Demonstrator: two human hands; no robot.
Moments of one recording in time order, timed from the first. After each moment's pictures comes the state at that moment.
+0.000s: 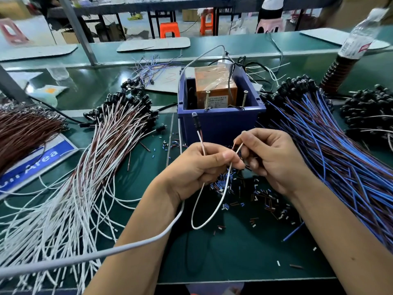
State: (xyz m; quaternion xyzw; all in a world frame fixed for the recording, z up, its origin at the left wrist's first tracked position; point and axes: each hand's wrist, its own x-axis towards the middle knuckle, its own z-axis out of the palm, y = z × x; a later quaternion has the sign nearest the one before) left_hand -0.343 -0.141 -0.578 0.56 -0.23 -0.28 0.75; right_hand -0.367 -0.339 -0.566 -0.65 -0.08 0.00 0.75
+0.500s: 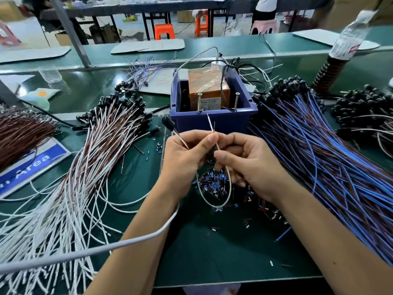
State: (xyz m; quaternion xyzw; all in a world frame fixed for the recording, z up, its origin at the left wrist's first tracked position) left_hand -0.347 -0.156 -0.577 0.56 -0.15 -0.01 0.81; right_hand -0.367 -0.325 -0.575 -0.66 -0.13 0.04 0.74
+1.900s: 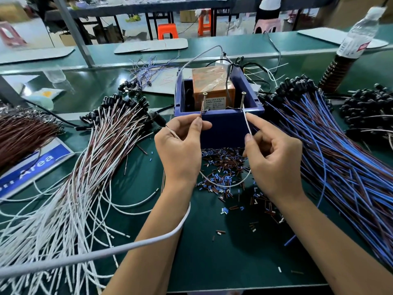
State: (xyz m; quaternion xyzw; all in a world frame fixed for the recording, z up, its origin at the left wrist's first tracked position) left_hand -0.328 -0.165 -0.573 0.62 -0.03 0.24 0.75; right_hand -0.370 -0.326 -0.578 -0.79 -0.09 -0.35 0.50
